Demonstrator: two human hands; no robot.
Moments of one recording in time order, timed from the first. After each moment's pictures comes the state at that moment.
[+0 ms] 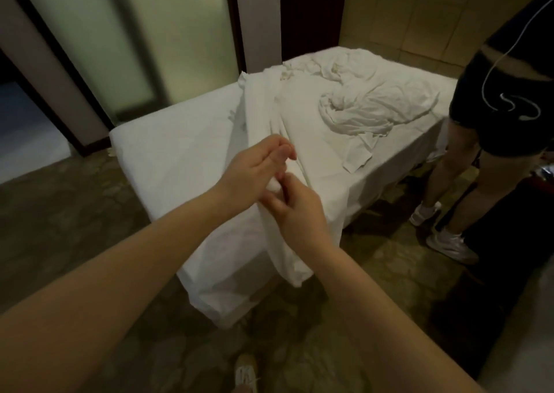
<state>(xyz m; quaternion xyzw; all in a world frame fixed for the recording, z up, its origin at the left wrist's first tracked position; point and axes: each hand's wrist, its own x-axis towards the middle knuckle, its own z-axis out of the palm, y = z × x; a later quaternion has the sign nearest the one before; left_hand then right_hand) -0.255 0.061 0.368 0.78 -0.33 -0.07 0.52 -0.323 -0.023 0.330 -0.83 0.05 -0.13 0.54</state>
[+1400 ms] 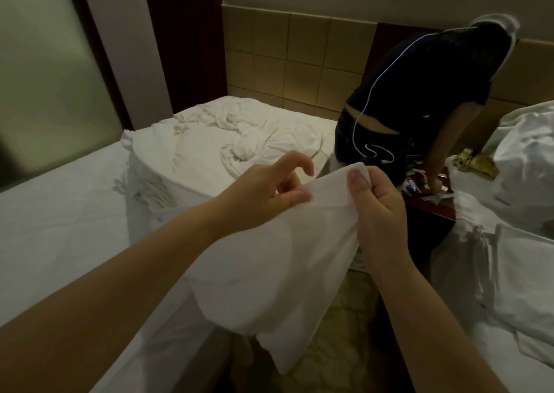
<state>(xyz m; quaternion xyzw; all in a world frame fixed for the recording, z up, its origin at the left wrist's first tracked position) -0.152 -0.102 0.422 0.63 -0.67 -0.06 0.40 -0.300 -0.198 0.407 -0.70 0.21 -0.45 0.52</state>
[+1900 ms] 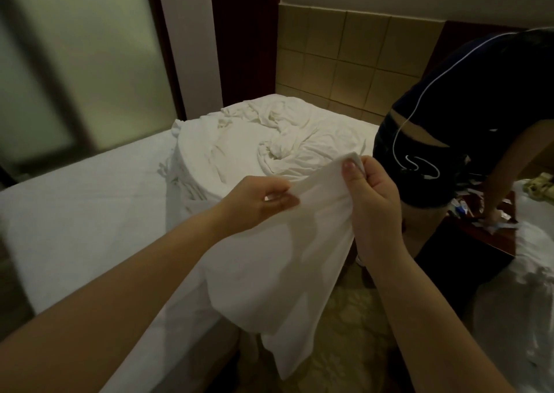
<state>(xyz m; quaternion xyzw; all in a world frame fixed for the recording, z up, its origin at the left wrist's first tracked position) -0.142 -0.117 0.380 0.74 -0.53 -0.04 0.42 -0.276 -0.234 0.406 -0.68 0.14 -0.39 0.61</state>
